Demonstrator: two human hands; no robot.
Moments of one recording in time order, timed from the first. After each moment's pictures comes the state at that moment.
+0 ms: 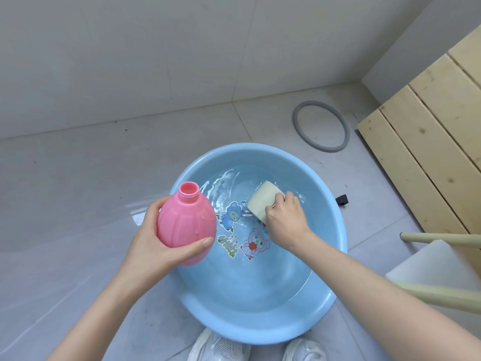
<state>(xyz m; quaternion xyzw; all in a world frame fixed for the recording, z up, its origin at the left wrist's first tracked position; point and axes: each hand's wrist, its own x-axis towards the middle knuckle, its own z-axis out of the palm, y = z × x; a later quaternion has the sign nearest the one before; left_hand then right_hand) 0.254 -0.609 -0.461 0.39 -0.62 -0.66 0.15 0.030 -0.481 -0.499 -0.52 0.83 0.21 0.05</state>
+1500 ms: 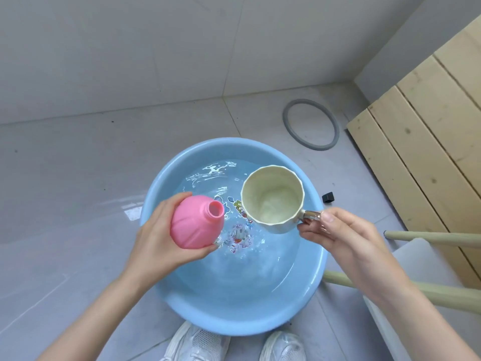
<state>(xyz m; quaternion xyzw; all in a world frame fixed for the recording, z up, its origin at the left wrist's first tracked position) 0.231 -0.582 -0.484 0.33 -0.80 -0.48 0.16 0.042 -0.374 -0.375 -0.17 0.69 -0.58 0.40</state>
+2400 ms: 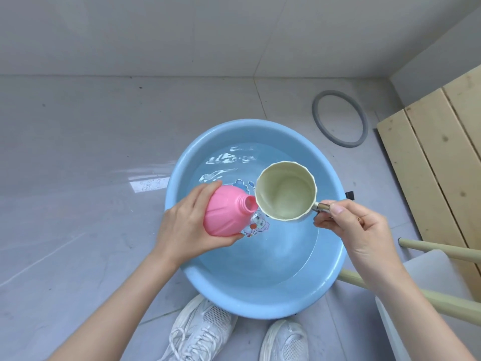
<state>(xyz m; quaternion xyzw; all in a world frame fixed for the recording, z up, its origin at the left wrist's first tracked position) 0.235 -0.572 -0.530 0.29 -0.87 -0.32 0.21 0.052 -0.401 -0.400 -0.21 0.79 -0.50 0.30</state>
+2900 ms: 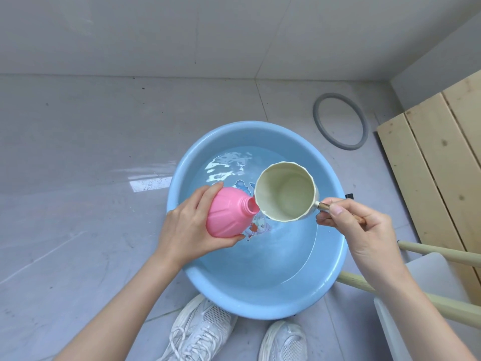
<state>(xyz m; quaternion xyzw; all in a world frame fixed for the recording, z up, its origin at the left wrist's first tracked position) 0.234 -0.571 -0.534 0.30 -0.88 -0.30 0.21 0.053 -0.406 -0.393 -0.24 0.78 -0.50 0.28</state>
